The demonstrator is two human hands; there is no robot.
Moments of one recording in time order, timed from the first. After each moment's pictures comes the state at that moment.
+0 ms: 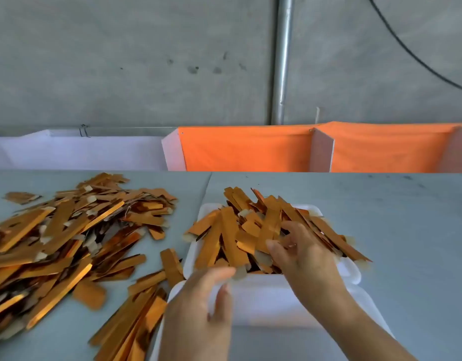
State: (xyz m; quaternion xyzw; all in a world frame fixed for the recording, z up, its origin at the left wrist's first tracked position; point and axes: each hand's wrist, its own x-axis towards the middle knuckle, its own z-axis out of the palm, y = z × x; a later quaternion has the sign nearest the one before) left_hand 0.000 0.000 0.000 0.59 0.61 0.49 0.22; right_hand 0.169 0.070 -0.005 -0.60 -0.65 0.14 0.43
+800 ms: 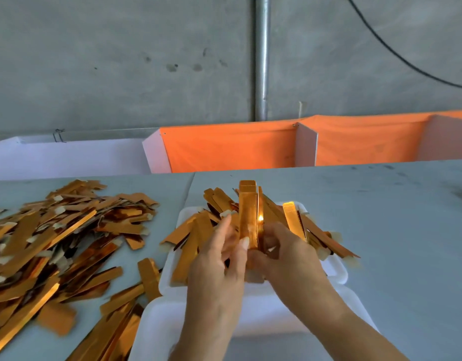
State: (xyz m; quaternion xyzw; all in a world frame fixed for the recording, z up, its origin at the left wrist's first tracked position) left_hand 0.049 0.056 0.010 0.61 0.52 0.53 0.27; right_hand 0.165 0.066 0.012 -0.59 -0.62 0.22 0.46
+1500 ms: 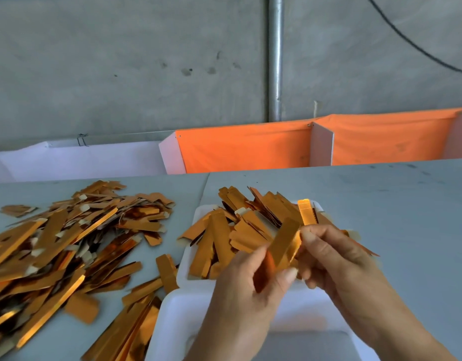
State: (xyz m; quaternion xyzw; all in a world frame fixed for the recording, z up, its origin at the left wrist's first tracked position) left_hand 0.041 0.034 0.006 0.72 0.50 0.36 0.33; right_hand 0.197 0.036 0.013 -0.37 -0.51 0.51 0.59
